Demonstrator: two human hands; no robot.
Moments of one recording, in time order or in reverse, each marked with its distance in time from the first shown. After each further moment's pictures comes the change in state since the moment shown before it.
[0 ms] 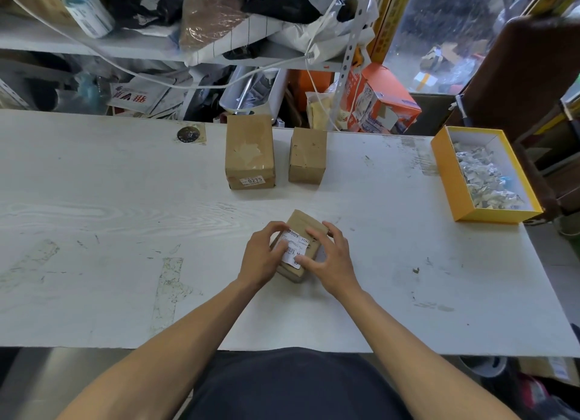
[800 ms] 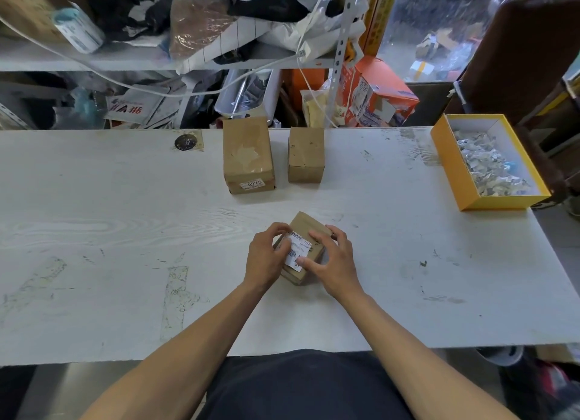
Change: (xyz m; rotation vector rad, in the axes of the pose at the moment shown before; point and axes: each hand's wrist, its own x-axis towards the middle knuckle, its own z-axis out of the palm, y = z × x) left_hand 0.003 0.003 0.001 -0.035 0.036 -0.039; right_hand -0.005 0.001 0.012 0.039 0.091 0.023
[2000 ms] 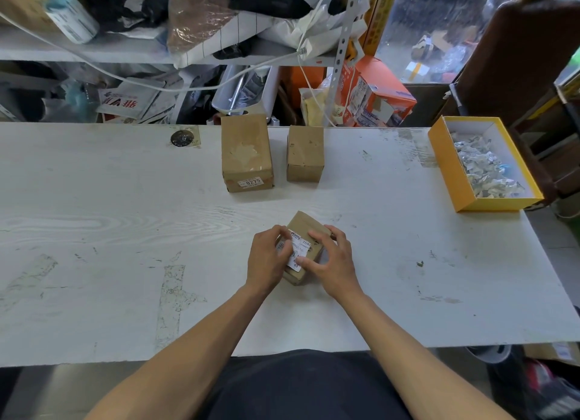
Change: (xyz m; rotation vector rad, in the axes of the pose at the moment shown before) left_hand -0.001 0.000 0.005 0.051 0.021 0.069; right_hand 0.001 0.001 0.001 -0.008 0.003 0.001
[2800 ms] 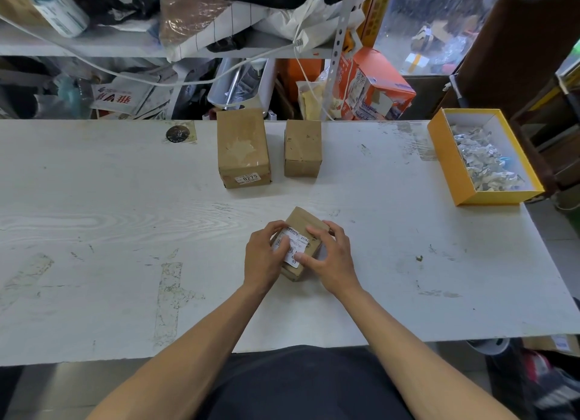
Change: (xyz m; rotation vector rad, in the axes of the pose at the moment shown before) left_hand -0.004 -0.004 0.002 -0.058 0.045 -0.055; right_hand 0.000 0.001 -0.001 0.024 -0.007 -0.003
